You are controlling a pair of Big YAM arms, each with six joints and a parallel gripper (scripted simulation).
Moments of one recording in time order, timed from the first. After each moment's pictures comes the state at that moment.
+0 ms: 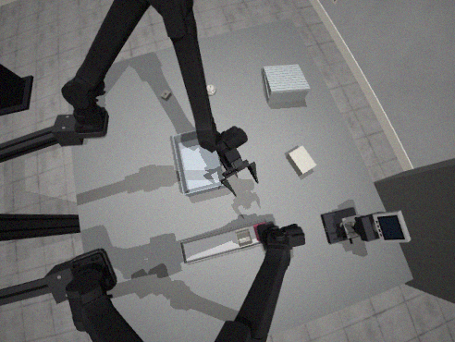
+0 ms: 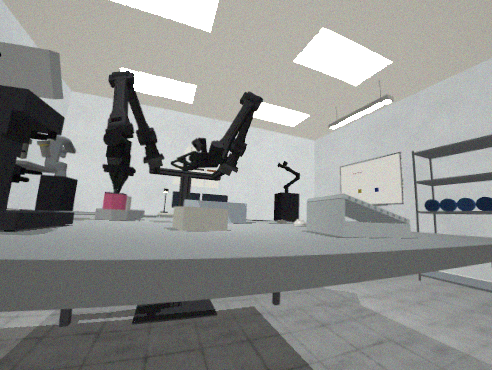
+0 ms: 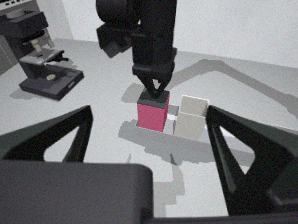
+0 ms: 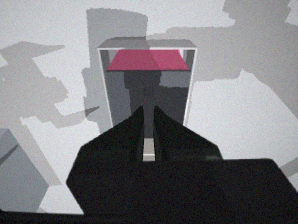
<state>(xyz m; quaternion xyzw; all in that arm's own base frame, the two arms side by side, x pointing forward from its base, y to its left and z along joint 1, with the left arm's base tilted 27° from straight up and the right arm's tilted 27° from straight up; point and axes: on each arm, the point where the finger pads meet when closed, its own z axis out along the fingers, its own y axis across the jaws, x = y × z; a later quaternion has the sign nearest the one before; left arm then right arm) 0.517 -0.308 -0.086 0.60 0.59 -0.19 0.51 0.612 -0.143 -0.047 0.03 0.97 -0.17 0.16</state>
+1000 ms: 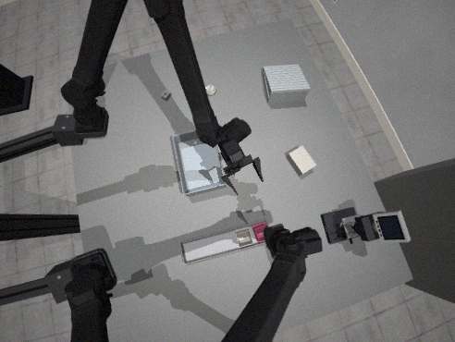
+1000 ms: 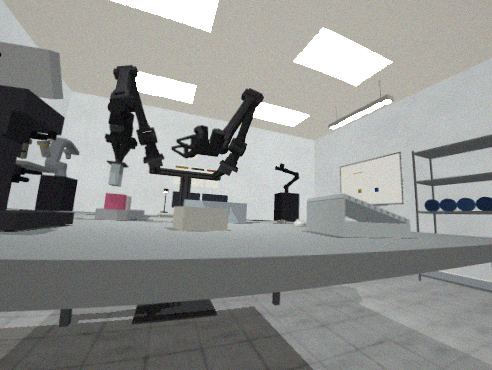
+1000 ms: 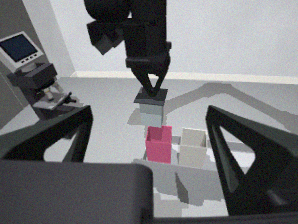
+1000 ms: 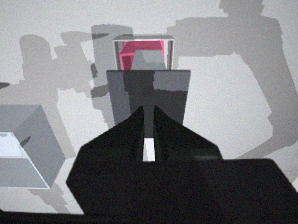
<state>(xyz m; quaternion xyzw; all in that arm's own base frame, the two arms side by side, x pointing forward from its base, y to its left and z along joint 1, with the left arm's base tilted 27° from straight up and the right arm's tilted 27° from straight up) 0.500 -0.339 -0.022 0.62 0.53 -0.22 0.54 0.586 -0.112 0.057 0.04 0.97 -0.17 0.17</state>
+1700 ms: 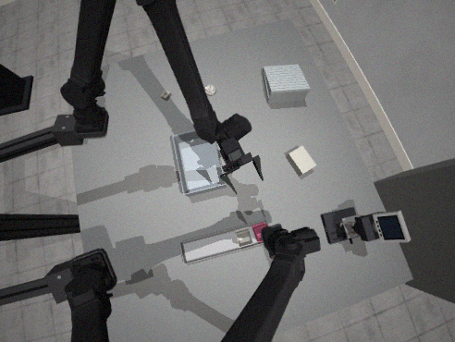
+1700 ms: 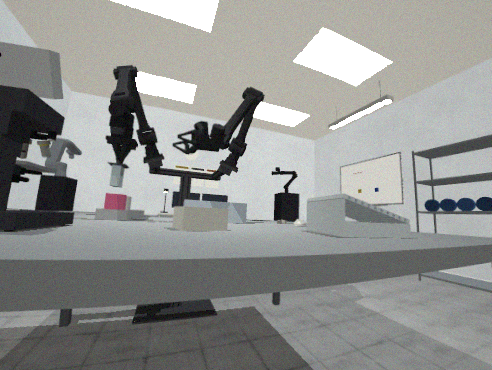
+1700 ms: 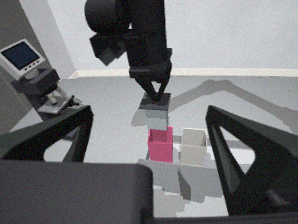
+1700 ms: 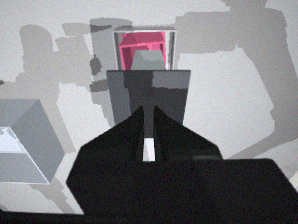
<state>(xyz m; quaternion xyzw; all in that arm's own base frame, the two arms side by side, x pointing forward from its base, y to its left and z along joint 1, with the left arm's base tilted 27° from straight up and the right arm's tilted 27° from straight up) 0.491 -0.343 -0.005 0.63 0.52 -0.20 0.53 0.579 -0.111 0.051 0.04 0.97 -0.17 0.16</state>
